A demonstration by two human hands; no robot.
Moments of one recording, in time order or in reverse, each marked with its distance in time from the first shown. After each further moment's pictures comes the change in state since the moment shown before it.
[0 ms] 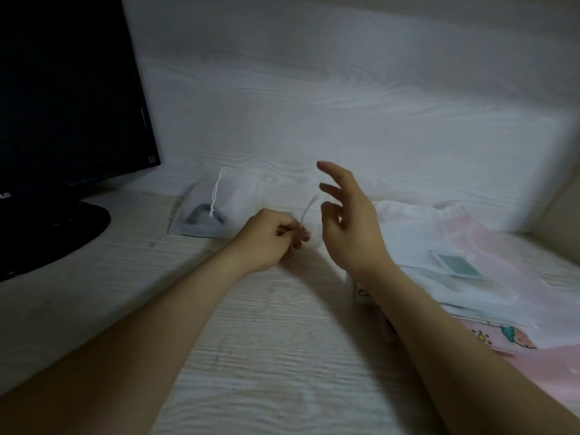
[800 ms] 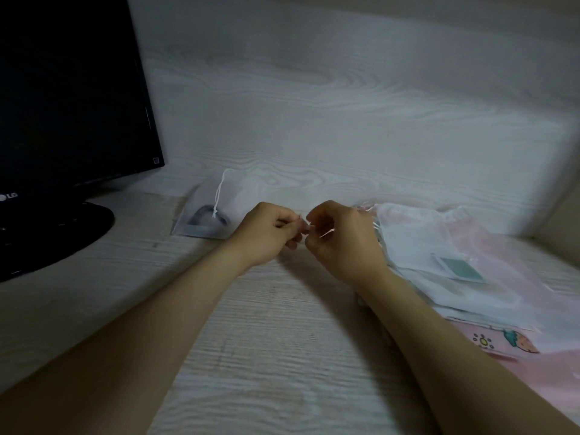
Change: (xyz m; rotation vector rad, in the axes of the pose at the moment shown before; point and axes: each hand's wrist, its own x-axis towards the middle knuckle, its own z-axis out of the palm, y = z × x) left_hand 0.000 0.007 -0.009 -0.116 0.030 -0.047; right_hand -0.005 0.007 0.004 -0.355 -0.100 -0.046
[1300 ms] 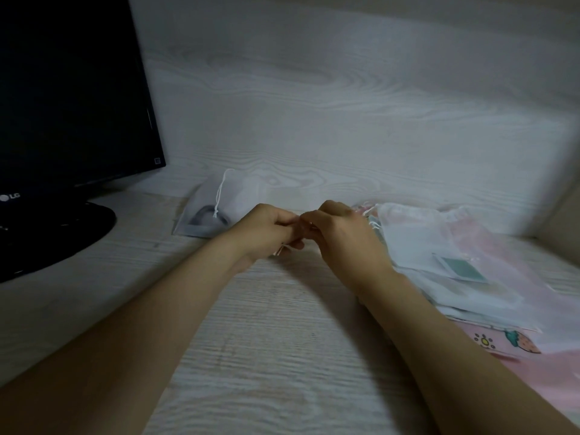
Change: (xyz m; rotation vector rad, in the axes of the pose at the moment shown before) left_hand -0.004 0.010 -0.004 -0.179 -0.119 -0.161; right_hand 0.004 0.002 0.001 -0.297 -0.087 -0.242
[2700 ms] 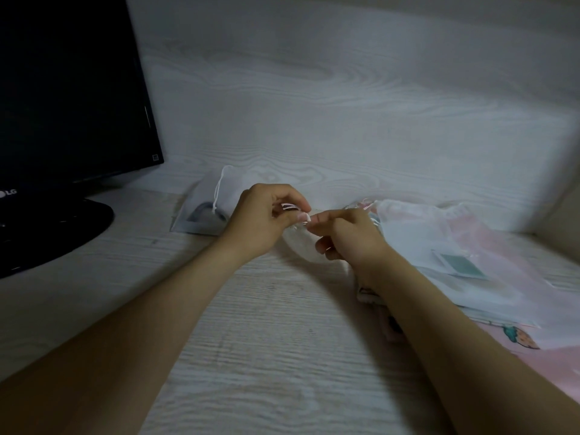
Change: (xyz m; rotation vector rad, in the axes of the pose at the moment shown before) left_hand 0.001 0.004 -0.001 0.269 0.253 0.467; right_hand 0.001 -0.005 -0.018 1.014 -0.161 0.799
